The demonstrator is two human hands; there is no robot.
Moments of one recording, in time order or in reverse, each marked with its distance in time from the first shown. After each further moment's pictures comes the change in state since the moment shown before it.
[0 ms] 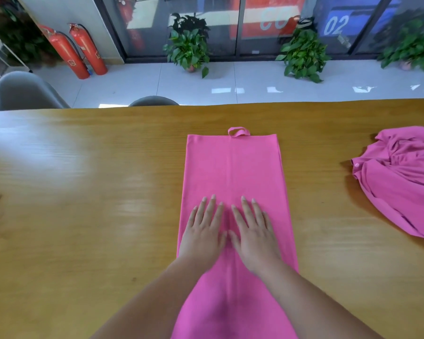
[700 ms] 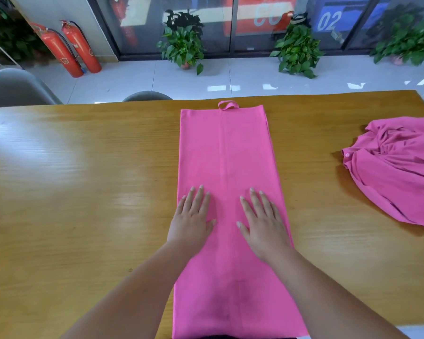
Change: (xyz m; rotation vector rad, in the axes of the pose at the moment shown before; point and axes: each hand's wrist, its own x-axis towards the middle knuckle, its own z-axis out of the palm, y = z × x) left_hand 0.007 -0.017 -0.006 0.097 -0.031 -0.023; right_hand -0.008 0.041 0.002 -0.039 0.000 0.042
